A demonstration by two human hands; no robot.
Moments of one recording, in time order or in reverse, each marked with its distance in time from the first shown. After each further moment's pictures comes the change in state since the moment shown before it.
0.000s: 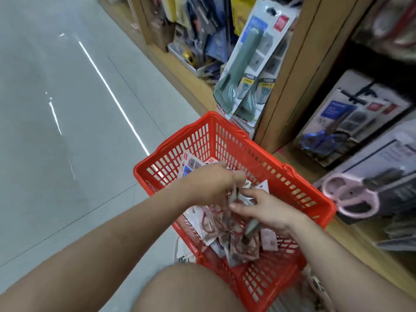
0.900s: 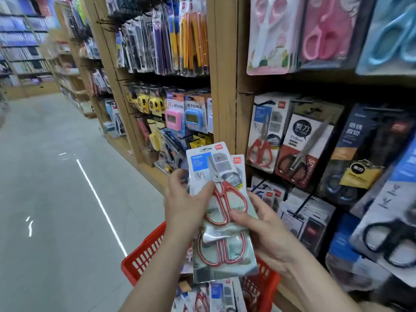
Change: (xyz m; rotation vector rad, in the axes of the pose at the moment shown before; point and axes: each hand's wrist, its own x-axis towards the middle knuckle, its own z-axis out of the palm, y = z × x) left_hand -0.063 0.173 -0.160 -0.865 1.093 -0.509; right_hand -0.201 -0.109 -0.037 0.728 0.110 -0.643
